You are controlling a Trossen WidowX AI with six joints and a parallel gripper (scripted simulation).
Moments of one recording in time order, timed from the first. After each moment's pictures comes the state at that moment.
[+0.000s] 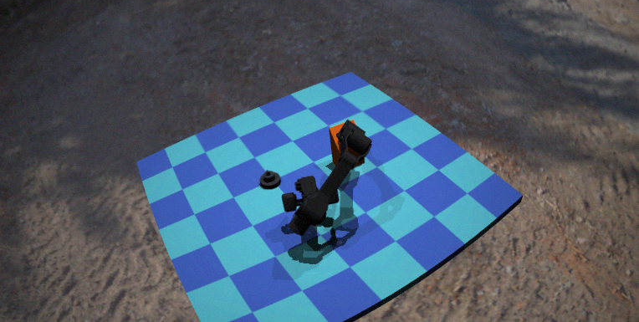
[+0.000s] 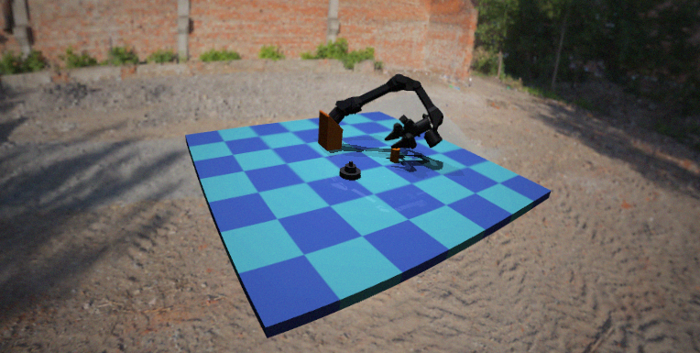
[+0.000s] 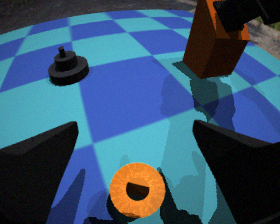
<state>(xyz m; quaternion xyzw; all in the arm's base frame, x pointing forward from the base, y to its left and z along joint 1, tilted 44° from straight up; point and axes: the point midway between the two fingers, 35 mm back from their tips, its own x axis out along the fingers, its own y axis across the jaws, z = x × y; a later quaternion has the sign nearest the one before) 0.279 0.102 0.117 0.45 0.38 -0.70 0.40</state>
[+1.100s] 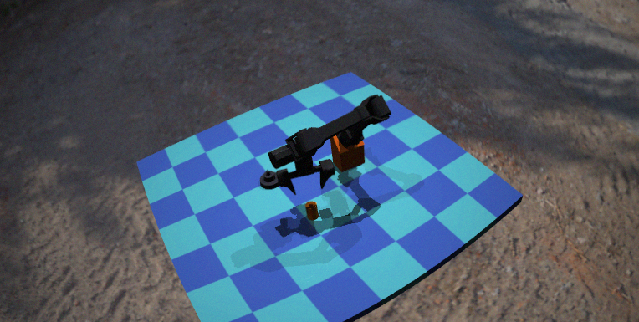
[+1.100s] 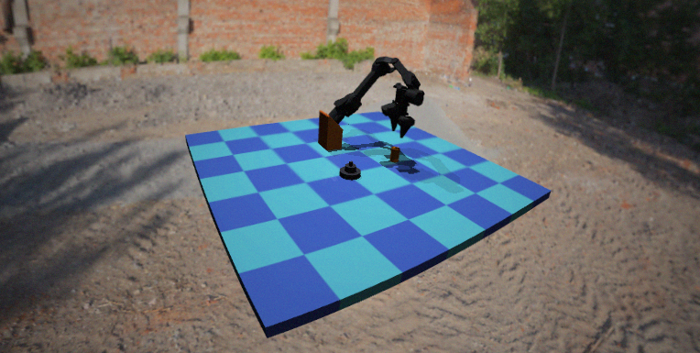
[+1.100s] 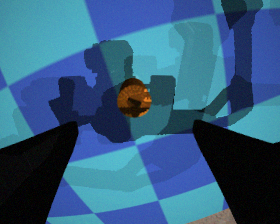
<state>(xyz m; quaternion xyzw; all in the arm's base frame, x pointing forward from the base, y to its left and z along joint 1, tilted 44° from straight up) 0.274 0.065 0.162 0.74 0.54 -0.36 0.17</state>
